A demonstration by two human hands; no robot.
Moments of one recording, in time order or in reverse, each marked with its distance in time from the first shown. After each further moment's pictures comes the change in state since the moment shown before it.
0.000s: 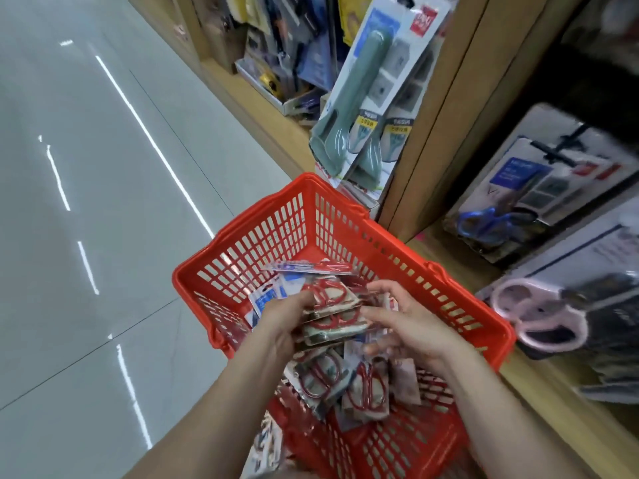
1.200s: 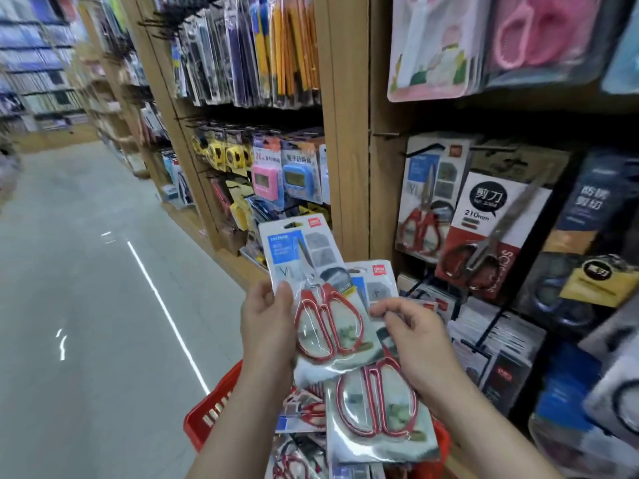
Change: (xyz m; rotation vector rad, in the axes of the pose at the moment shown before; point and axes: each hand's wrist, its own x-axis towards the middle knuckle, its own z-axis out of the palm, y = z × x) left_hand -0.280 0.105 0.061 -0.213 0.020 1.009; right_hand -0.202 -0.119 -0.041 0.094 0.445 -0.791
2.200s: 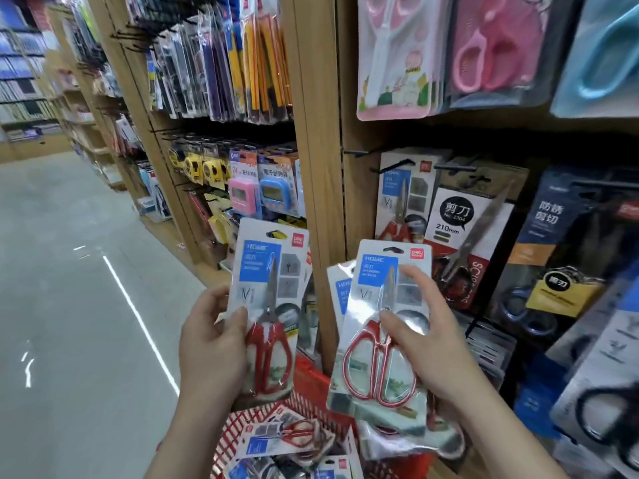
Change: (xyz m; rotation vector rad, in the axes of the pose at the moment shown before) left_hand -0.003 0.013 -0.022 0.166 -0.013 0.229; right_hand 0.006 -0.010 -0.046 -0.054 0.052 -0.197
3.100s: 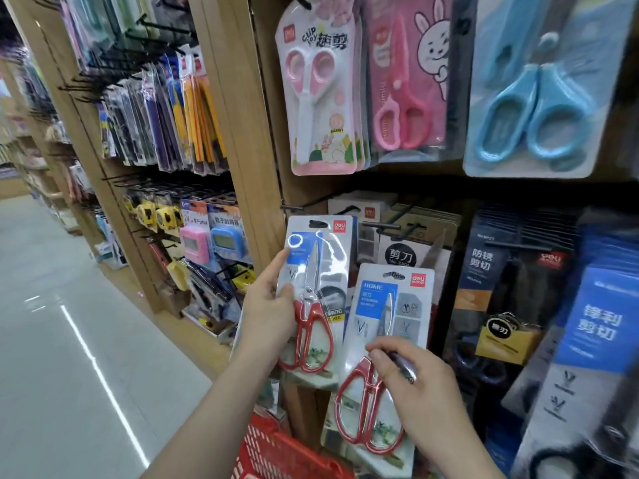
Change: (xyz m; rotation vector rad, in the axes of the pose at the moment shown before) left_hand 0.064 0.020 0.143 0.101 -0.301 0.093; right_hand 0.014 0.011 -0.042 -0.180 0.152 -0.066
